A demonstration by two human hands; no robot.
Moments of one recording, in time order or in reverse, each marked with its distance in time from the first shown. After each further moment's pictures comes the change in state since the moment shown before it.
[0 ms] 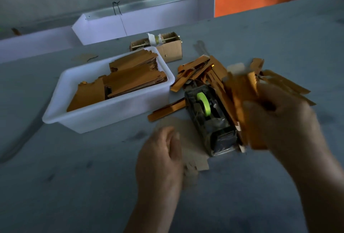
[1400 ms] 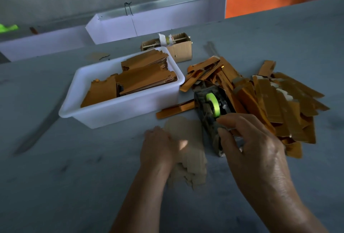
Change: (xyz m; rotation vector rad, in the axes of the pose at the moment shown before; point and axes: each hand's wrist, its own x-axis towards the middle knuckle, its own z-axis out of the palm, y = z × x) left_hand 0.054 -0.036 0.019 0.259 -0.326 -0.299; right_hand -0.043 -0.021 0.042 0.000 0.051 -0.162
